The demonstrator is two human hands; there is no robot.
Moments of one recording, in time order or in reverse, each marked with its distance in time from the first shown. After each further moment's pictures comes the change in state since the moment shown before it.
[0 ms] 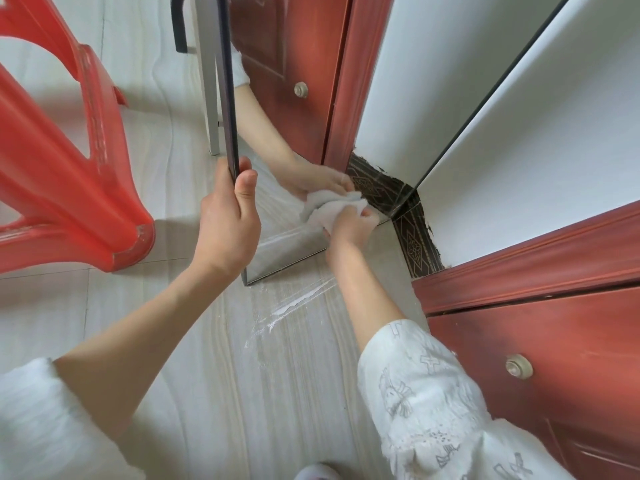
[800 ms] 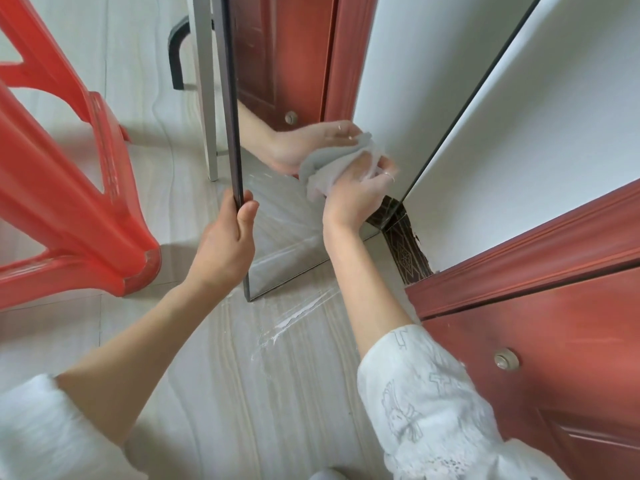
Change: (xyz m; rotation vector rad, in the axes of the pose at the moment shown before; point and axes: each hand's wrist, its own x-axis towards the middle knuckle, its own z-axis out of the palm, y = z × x) left_hand -0.004 0.007 -0.022 0.046 -0.216 -0.075; right_hand -0.062 -0.073 0.013 0.082 0.014 -0.520
